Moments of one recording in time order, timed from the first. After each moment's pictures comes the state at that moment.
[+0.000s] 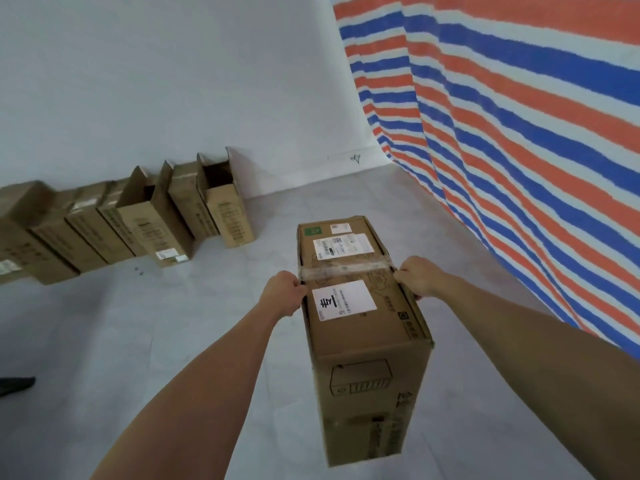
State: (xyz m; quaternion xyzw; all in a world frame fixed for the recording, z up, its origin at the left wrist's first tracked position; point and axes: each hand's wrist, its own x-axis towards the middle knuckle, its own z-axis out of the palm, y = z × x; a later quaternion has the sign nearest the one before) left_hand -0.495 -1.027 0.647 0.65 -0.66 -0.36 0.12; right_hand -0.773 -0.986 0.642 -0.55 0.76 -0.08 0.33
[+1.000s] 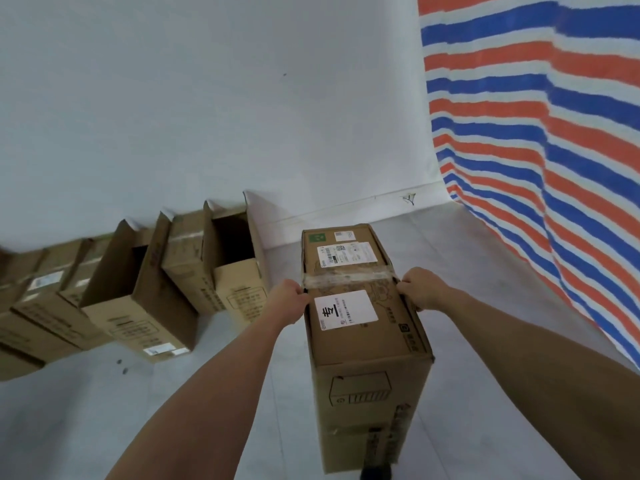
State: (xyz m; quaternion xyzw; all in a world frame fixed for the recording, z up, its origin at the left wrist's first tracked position) left_hand -0.436 -1.806 0.599 0.66 -0.64 -0.37 0.11; right_hand -0.713 -1.769 0.602 -0.57 0.75 -0.07 0.33
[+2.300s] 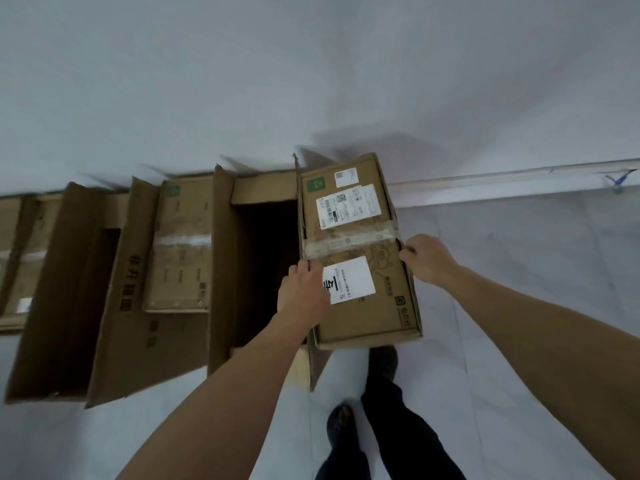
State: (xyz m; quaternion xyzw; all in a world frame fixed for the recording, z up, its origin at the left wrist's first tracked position) left_hand -0.316 -2.527 0.343 0.68 -0.68 -0.25 -0.12; right_hand -0.551 -2.589 0.319 -0.61 0.68 0.00 0.40
